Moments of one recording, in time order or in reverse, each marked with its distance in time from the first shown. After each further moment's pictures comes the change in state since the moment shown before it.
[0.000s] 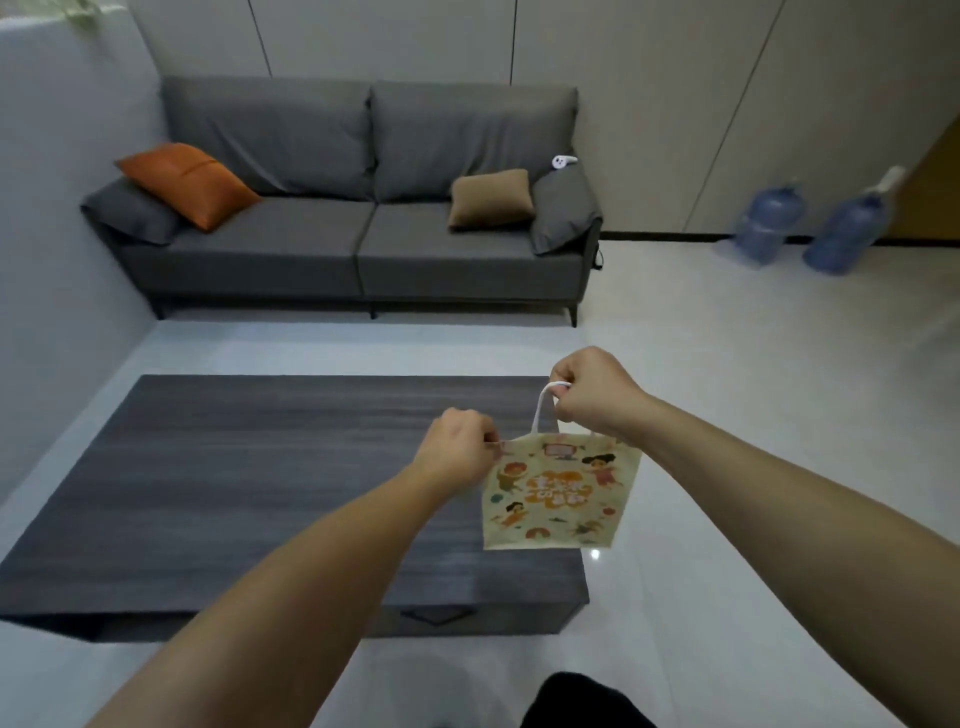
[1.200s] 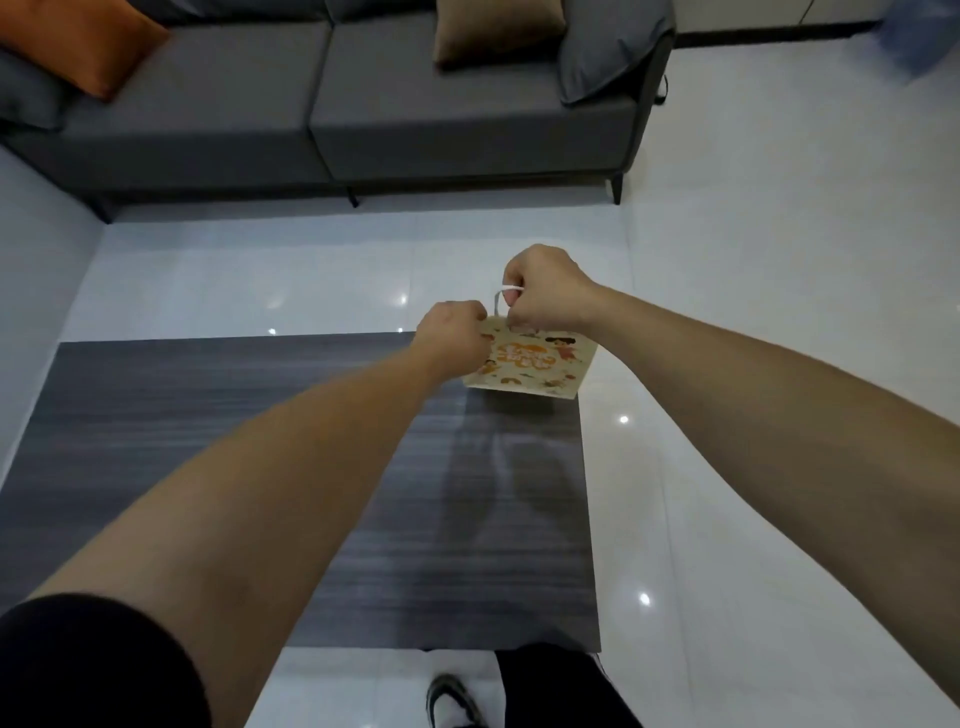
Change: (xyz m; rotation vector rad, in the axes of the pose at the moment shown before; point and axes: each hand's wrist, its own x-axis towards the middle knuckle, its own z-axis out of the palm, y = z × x) left_hand 0.358 -0.023 0.022 0.083 -0.227 -0.248; right_hand 0.389 0.073 0.012 -0.112 -0.238 -0.087
